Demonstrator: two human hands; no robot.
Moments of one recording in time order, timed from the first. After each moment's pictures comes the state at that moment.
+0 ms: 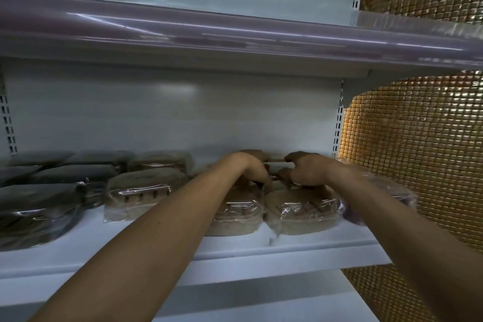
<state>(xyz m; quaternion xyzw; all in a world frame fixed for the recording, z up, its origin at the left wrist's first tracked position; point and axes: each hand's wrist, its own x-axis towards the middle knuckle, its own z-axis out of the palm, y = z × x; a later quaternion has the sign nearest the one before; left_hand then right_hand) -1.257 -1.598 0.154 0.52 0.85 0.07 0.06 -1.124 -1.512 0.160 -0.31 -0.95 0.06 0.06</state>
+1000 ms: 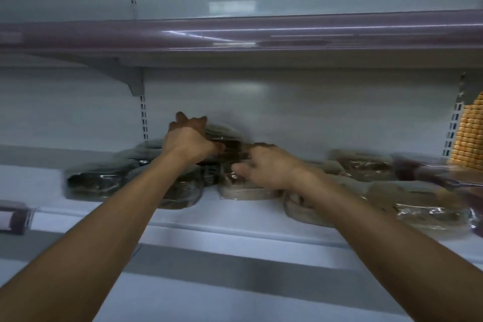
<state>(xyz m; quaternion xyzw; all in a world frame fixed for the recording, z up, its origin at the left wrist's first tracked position) -1.350 -1.872 0.168 0.22 0.92 0.24 -0.20 -1.255 -1.706 0.146 0.02 -0.99 0.05 0.16</state>
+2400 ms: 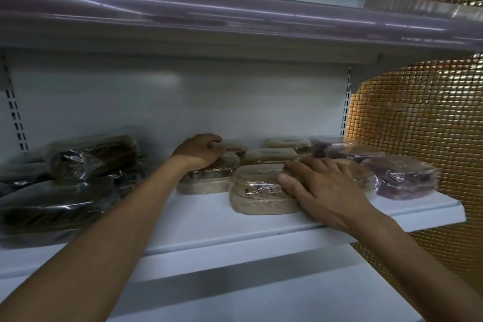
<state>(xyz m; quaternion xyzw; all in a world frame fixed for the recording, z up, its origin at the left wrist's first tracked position) -1.373 -1.719 0.129 0.44 0.85 0.29 0.00 -1.096 -1.613 0.092 -0.27 -0.93 -0.06 0.24</state>
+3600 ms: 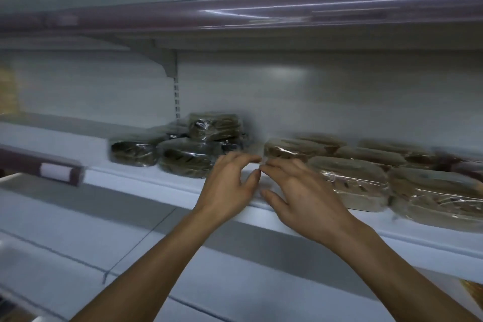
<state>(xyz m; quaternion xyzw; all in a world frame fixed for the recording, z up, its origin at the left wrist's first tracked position) -1.270 -1.863 0.052 0.34 0.82 0.39 -0.24 -1.175 -1.707 0.073 0.11 -0.94 0.02 0.31</state>
